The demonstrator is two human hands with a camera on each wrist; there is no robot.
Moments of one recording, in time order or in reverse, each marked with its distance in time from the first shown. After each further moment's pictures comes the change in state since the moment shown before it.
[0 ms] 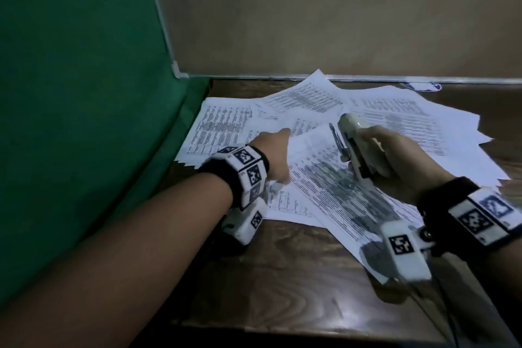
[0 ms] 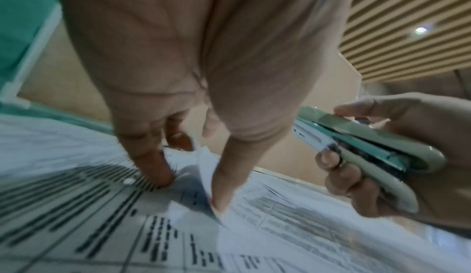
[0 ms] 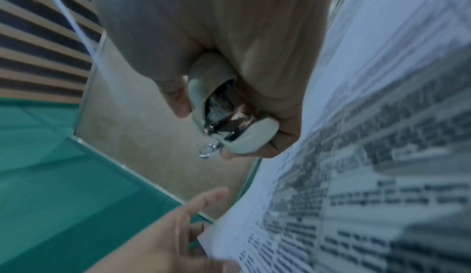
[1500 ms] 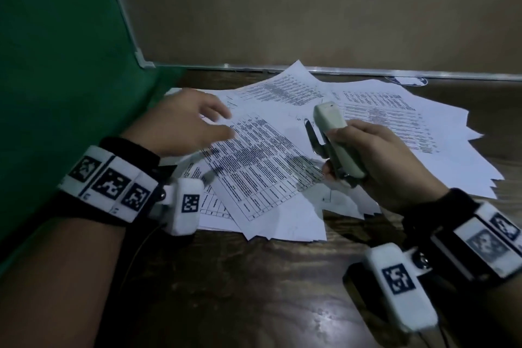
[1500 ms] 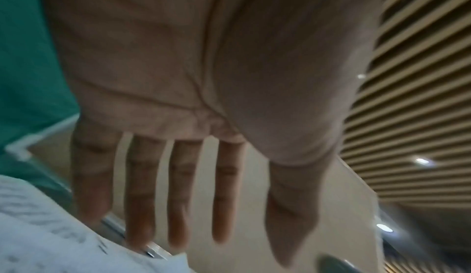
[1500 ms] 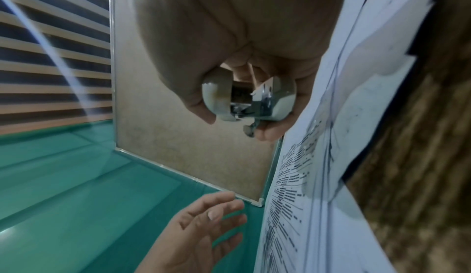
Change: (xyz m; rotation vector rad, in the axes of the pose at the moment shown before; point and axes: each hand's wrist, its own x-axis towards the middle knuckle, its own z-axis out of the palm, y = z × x) left_hand -0.018 -0.031 -0.022 -0.389 0.366 -0.023; right_hand 0.007 0.015 -0.019 -0.011 -0.049 -0.173
